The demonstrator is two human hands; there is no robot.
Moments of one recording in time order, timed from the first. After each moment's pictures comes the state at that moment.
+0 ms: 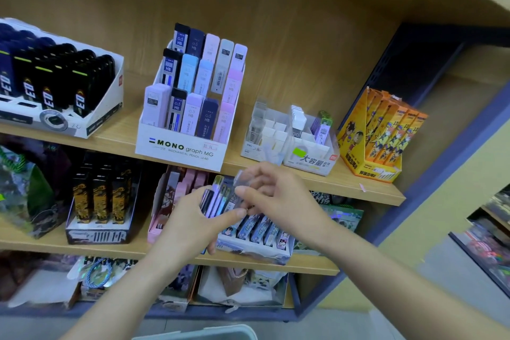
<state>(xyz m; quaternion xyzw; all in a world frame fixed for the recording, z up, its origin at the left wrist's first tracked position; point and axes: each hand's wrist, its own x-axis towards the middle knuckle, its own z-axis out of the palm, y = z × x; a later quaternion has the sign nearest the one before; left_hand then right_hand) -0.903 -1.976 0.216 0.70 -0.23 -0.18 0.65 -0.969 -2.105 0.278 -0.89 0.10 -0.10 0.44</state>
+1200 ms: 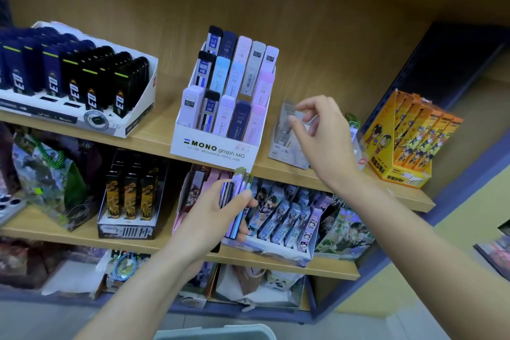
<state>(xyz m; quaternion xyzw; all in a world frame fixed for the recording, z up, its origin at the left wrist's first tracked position) -0.899 -1.957 0.227 0.62 -0.19 -0.26 0.72 -0.910 -2.139 0.309 -0.91 0.07 -0.38 0.16</state>
